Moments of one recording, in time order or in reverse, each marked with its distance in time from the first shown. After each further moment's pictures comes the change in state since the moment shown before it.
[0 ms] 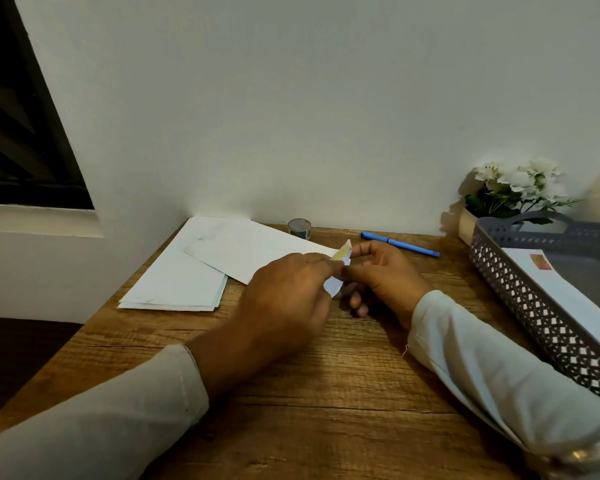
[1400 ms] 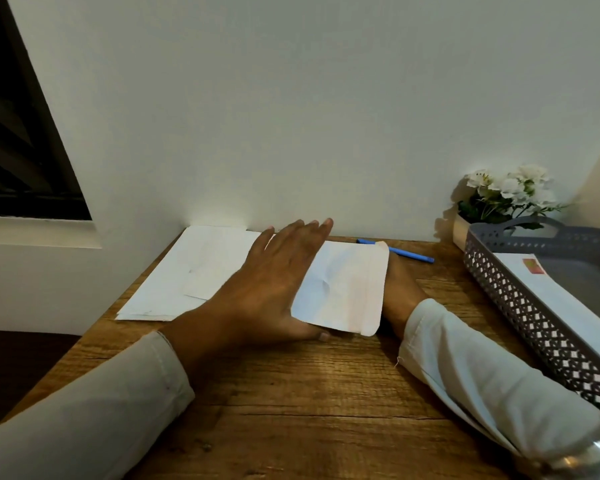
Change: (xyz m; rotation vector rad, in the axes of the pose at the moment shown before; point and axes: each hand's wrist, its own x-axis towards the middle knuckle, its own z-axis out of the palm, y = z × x) left_hand 0.013 -0.033 -0.012 0.083 -0.113 0.180; right_hand -0.014 -0.007 0.008 0.116 0.102 -0.137
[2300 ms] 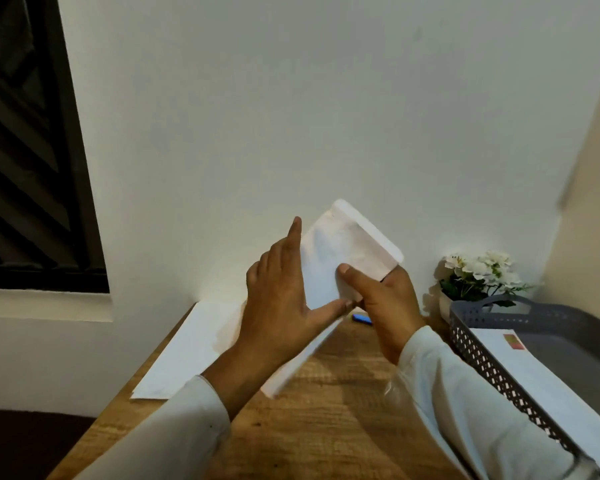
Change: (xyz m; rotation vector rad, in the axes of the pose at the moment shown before) left_hand 0.044 0.031 -0.053 -0.259 0.564 -0.306; right_hand -0.001 -0.072 0.012 0.129 0.142 -0.361
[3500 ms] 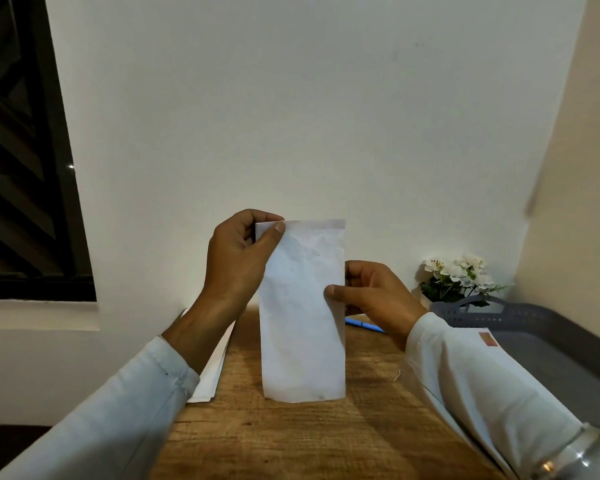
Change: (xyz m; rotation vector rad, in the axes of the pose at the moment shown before) left_hand 0.048 0.003 -0.051 -0.628 0.188 -0.125; right_hand 0.014 -0.026 -0.025 -0.336 -0.376 0.025
